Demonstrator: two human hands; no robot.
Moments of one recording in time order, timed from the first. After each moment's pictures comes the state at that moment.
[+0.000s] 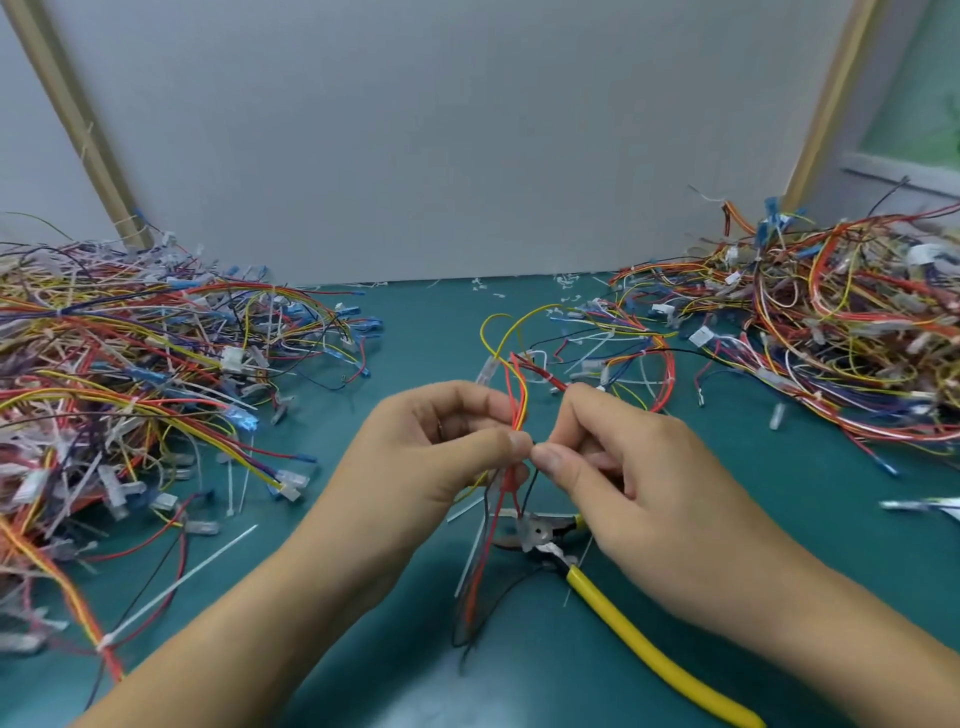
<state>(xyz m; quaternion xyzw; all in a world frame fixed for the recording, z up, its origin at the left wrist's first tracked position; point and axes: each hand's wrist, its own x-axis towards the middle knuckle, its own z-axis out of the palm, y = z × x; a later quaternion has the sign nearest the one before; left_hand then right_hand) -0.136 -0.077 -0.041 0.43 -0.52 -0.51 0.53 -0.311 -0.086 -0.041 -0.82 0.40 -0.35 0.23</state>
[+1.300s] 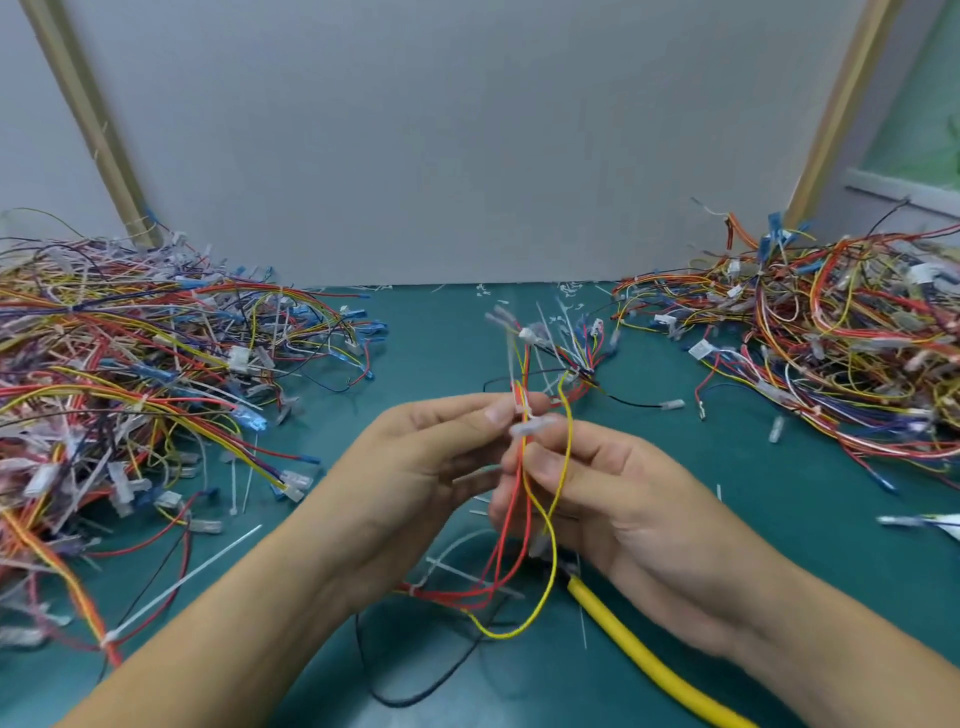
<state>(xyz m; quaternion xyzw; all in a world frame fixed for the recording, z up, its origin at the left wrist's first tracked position) -0.127 -0.082 -0.044 0.37 -0.47 -0.63 0.50 -0.298 -0.088 -0.052 -0.51 0.28 -0.37 0.72</state>
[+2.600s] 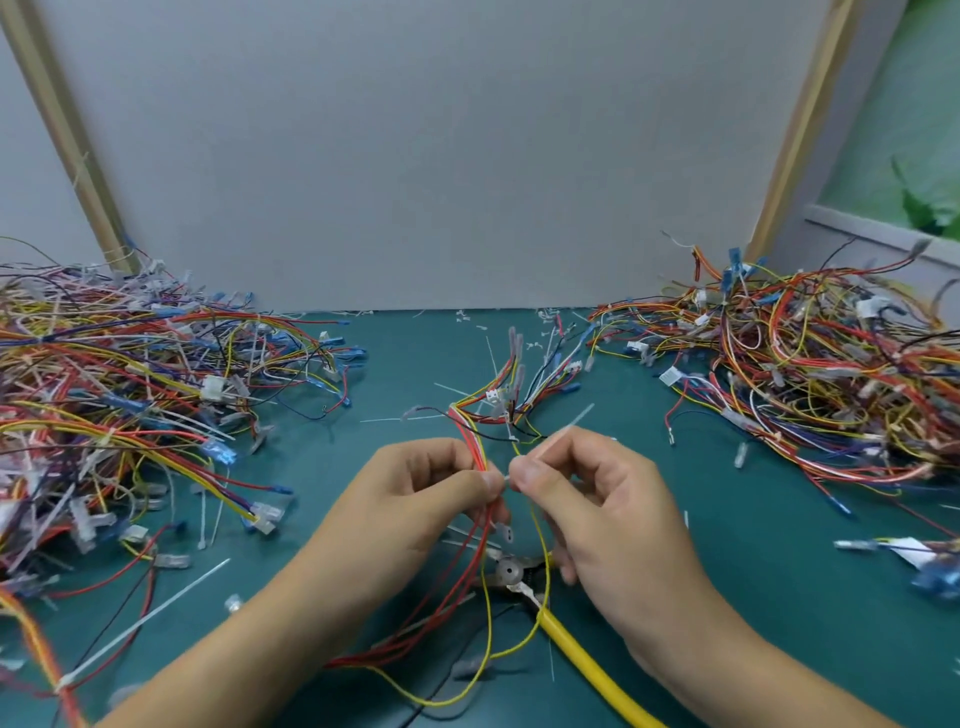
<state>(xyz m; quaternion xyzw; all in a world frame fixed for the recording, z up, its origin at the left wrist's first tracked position) -0.135 -0.082 -0.050 0.46 -0.60 -0.47 0.47 -0.295 -0.093 -0.060 -0.62 0.38 -0.52 0.44</state>
